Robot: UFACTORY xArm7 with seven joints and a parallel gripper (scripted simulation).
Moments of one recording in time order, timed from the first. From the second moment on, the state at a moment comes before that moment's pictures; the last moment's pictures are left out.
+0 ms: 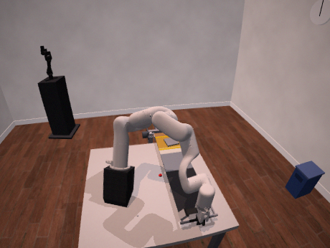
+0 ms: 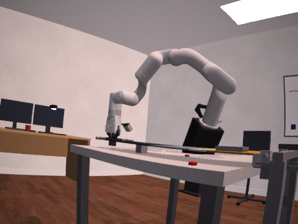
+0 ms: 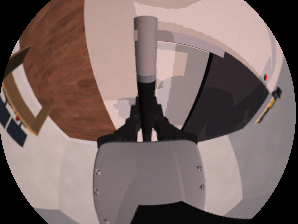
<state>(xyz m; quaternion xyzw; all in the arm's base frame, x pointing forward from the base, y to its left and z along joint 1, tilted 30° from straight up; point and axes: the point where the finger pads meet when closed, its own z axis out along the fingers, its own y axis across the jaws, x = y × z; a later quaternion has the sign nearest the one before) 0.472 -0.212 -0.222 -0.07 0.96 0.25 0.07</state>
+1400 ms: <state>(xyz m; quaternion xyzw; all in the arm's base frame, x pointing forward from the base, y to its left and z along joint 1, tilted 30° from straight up) 0.472 -0.213 -0.222 -0.07 0.96 0.25 0.07</state>
